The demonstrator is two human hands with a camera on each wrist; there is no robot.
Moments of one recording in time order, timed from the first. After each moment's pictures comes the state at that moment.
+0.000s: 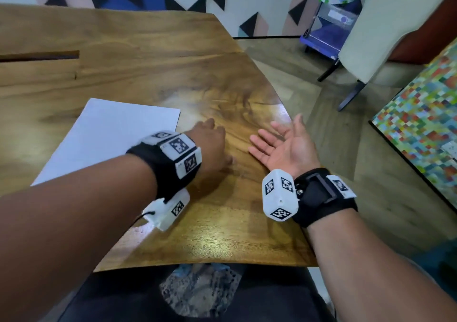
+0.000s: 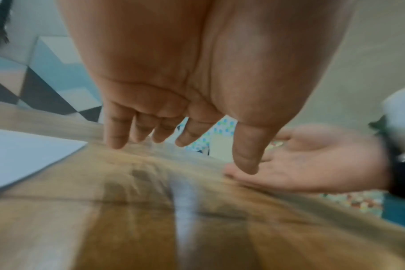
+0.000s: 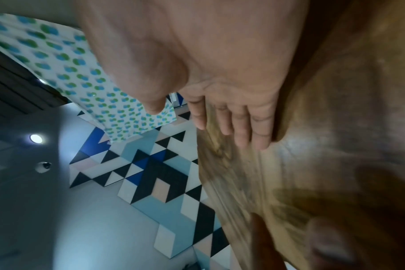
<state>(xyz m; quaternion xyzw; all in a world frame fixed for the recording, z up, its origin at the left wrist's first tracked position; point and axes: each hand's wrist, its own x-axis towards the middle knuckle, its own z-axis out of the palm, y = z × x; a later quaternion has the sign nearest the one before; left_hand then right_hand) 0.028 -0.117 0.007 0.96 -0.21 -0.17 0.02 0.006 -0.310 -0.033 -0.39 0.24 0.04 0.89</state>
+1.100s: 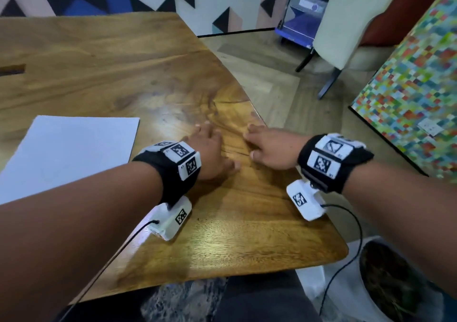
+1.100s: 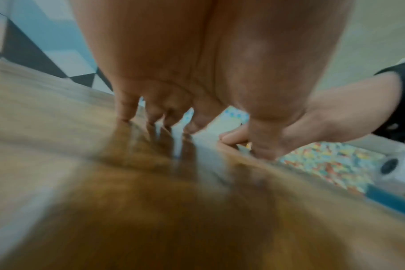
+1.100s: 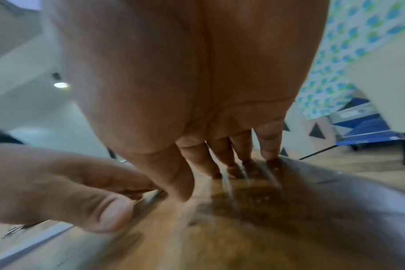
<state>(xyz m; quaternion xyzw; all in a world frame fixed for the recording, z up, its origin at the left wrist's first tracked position) 0.041 -0.190 -0.020 0.95 -0.26 -0.19 0.02 0.013 -0.376 0.006 -0.97 -0.13 0.22 -0.01</state>
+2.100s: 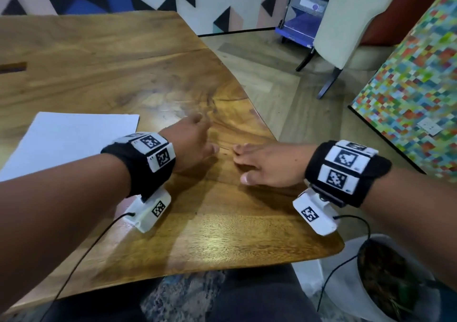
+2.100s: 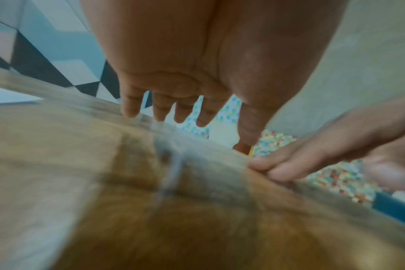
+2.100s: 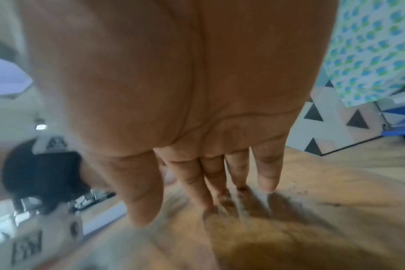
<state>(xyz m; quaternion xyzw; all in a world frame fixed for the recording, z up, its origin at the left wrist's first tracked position) 0.050 -0.157 -0.005 0.95 -0.26 -0.15 0.09 -0.026 -0.361 0.024 -0.93 -0.23 0.30 -0.02</state>
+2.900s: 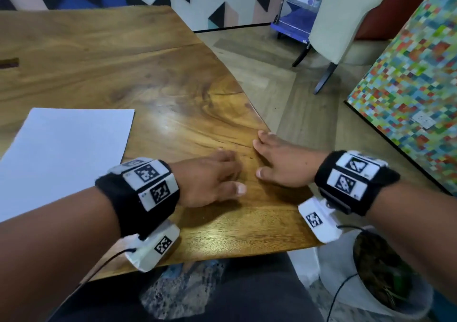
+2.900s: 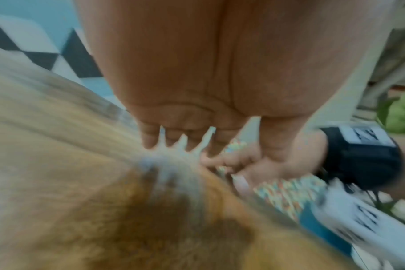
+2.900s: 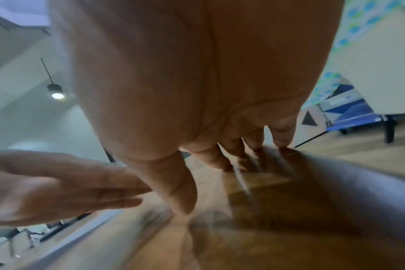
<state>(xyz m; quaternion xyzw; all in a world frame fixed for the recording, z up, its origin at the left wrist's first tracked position) -0.019 -0.166 0.001 0.87 -0.38 -0.31 0.10 -0.046 -0.393 0.000 -0.95 -0.10 0.29 0.00</state>
